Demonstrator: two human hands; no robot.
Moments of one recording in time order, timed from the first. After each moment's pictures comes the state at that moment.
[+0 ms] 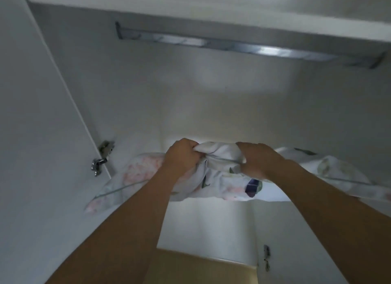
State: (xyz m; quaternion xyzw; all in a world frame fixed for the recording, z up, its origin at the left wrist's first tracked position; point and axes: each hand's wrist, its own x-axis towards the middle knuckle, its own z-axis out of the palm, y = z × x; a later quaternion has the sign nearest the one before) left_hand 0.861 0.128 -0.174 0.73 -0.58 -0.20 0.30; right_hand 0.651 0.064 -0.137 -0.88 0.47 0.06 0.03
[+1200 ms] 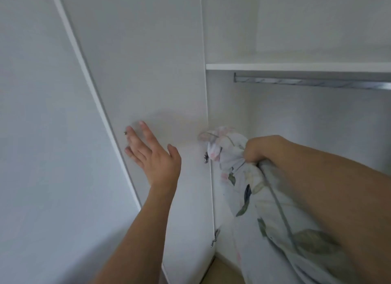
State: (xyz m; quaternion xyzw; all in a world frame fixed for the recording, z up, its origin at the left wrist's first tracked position) left_hand 0.909 0.446 -0.091 0.83 -0.19 0.34 0.41; right_hand 0.783 0.246 -0.028 -0.94 0.30 0.18 0.00
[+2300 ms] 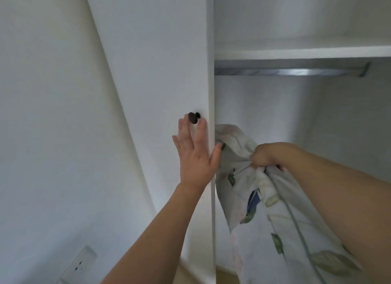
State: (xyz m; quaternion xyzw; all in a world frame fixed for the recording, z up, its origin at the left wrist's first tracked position) left_hand 0.755 0.260 -0.128 0.64 -0.54 0.24 0.49; right_hand 0.606 0.143 -0.073 -0.82 0.52 0.18 0.18
